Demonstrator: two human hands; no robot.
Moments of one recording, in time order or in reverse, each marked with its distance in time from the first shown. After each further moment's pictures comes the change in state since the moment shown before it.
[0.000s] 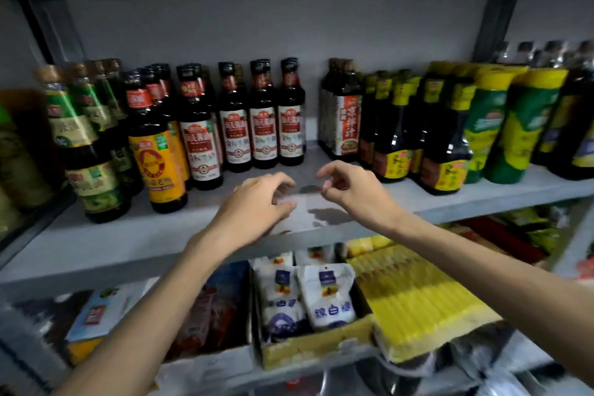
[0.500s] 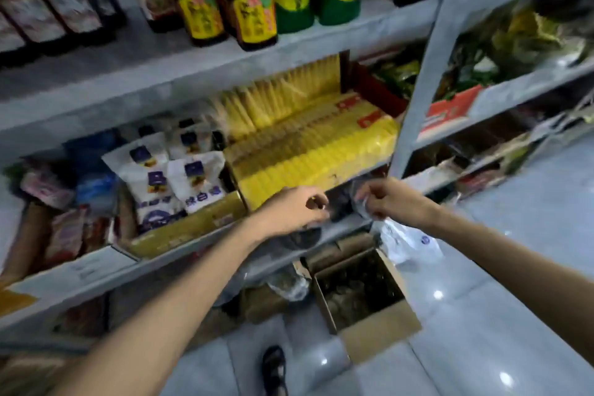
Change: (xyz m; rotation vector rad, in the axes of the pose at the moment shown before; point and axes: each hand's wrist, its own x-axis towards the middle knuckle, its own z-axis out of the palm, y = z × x) left_hand -0.065 0.229 0.304 -0.258 -0.778 -0.044; right_hand -0.271 0.300 -0.149 0.126 -0.273 0.609
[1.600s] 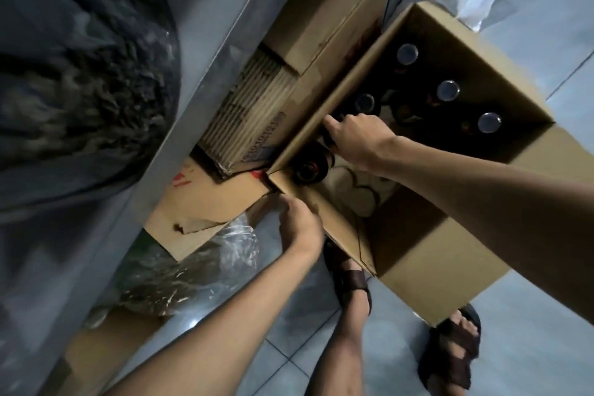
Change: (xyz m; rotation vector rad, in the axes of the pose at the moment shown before) left_hand 0.352 -0.501 0.612 -0.165 -0.098 -0.954; right_hand 0.338 0.648 0.409 -0.646 -0.226 0.240
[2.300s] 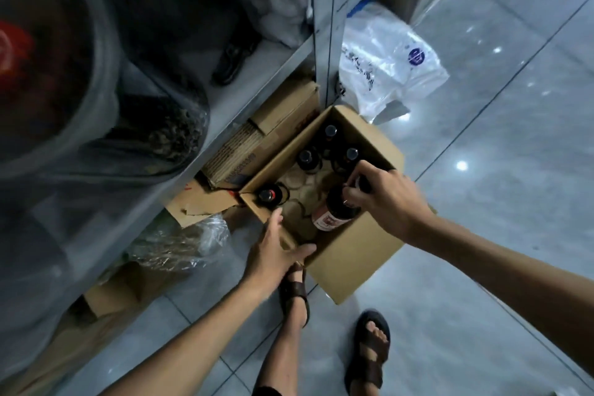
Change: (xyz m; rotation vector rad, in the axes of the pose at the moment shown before) left_hand -0.188 0.024 -0.063 -0.136 -0.262 0.452; right_hand -0.244 0.042 -0.152 0.481 0.199 0.193
